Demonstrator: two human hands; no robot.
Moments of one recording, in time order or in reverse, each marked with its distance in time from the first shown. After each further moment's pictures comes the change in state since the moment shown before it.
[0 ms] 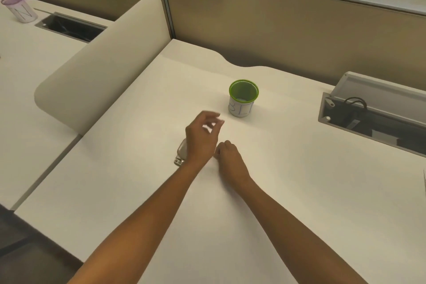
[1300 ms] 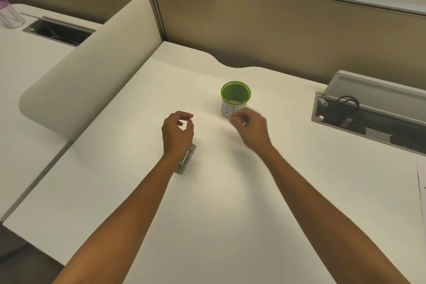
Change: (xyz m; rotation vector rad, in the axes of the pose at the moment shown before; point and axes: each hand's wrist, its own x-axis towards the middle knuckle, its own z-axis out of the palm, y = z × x) left_hand 0.033 -0.031 -0.025 0.158 0.052 -0.145; right_hand 0.043 0.028 -0.094 0.557 0.338 0.109
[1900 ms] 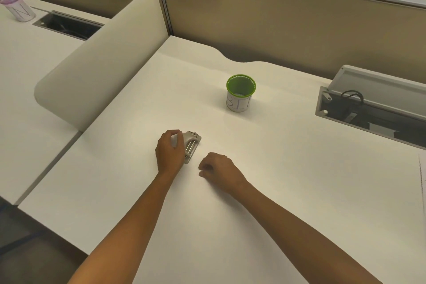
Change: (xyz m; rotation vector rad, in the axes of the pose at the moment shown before) left_hand -0.048 -0.051 -0.027 0.047 0.042 -0.203; right_hand -0.106 0.020 0.074 -0.420 -0.598 -0.151
